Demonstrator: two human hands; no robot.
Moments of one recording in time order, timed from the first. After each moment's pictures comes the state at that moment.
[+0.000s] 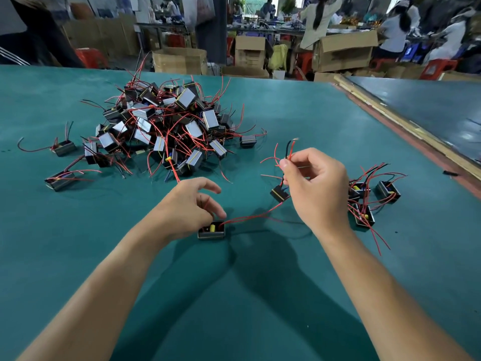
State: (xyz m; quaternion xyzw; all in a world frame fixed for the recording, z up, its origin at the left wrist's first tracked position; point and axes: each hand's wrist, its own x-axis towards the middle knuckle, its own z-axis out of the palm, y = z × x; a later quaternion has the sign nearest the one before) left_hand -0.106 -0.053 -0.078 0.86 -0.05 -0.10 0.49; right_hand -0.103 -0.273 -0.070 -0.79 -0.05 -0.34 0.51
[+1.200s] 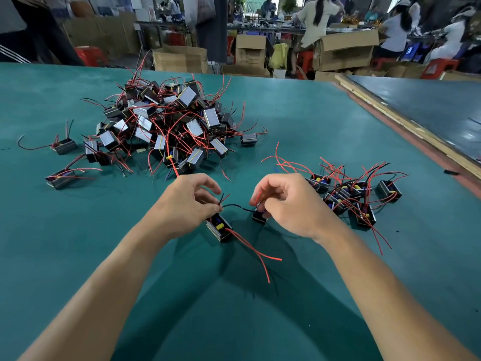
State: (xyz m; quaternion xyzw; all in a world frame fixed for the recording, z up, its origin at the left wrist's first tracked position) left_hand -0.106 -0.053 -0.079 0.86 -0.04 -0.03 0.50; right_hand -0.111 -0.267 -0.071 -0.86 -0.15 0.00 0.49
